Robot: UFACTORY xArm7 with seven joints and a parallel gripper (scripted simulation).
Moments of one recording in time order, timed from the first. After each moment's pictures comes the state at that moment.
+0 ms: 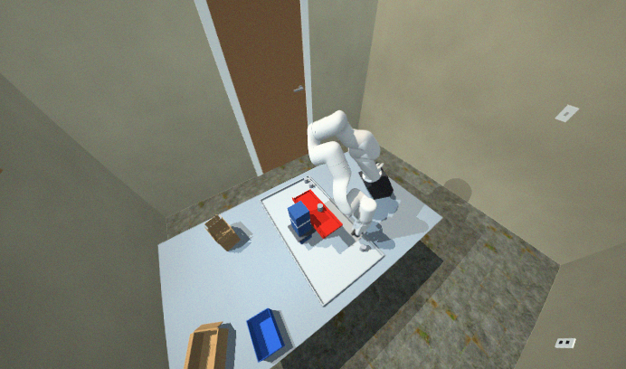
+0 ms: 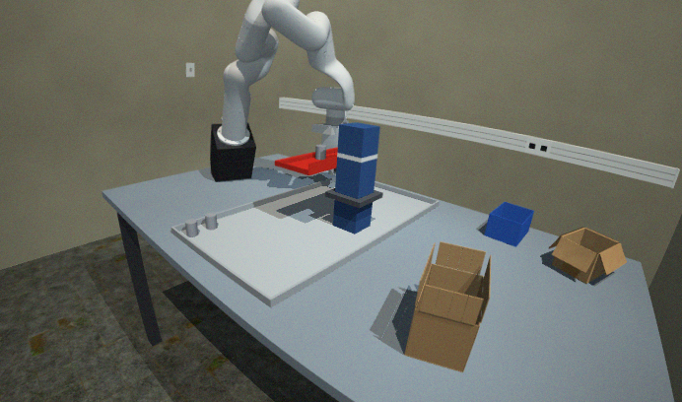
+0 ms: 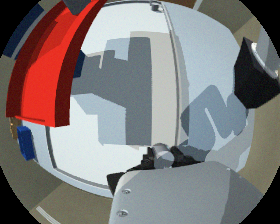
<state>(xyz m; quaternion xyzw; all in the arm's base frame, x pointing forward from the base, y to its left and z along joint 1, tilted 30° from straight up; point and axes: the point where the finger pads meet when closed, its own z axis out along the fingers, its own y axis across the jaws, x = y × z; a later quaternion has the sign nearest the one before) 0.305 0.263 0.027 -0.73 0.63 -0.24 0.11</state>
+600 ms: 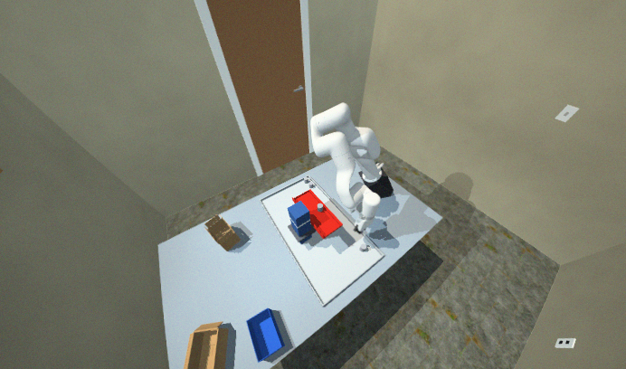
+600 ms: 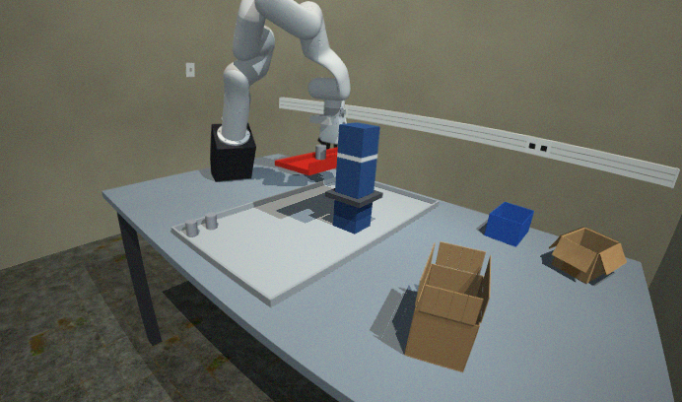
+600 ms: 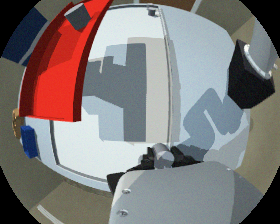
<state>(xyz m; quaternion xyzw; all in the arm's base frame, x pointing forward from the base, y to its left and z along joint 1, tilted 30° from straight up) 0.279 0.265 0.049 -0.73 0.63 -0.24 0.11</state>
